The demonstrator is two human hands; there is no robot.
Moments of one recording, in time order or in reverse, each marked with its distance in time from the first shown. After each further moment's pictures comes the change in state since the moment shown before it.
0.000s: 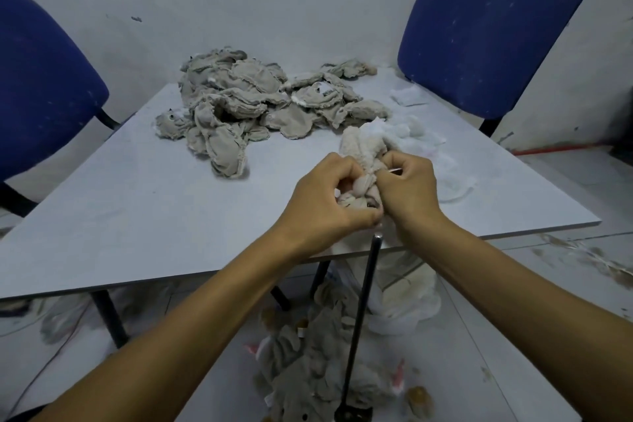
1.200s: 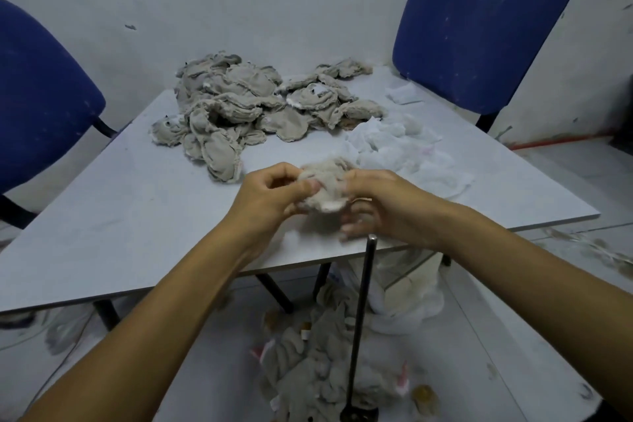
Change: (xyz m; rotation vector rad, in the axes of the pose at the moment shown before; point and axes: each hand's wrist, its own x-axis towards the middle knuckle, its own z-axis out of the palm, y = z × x) left_hand 0.002 -0.031 -0.038 -0.472 0.093 -0.315; right_hand -0.001 -0.011 -0.011 0.286 -0.712 0.359
